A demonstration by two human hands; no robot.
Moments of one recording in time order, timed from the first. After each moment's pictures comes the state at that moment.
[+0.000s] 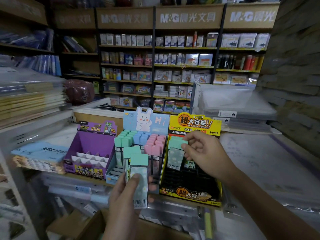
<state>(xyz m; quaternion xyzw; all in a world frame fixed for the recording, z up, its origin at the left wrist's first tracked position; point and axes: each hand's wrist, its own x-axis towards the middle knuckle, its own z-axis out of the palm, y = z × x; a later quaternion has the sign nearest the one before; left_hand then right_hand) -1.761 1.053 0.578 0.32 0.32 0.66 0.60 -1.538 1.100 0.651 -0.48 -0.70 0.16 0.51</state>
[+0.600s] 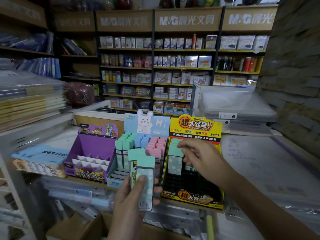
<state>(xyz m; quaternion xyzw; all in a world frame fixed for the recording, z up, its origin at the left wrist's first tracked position) -1.757 1.052 0.580 0.35 0.29 0.65 0.61 -1.537 1.103 0.643 -0.49 -0.77 0.07 0.42</state>
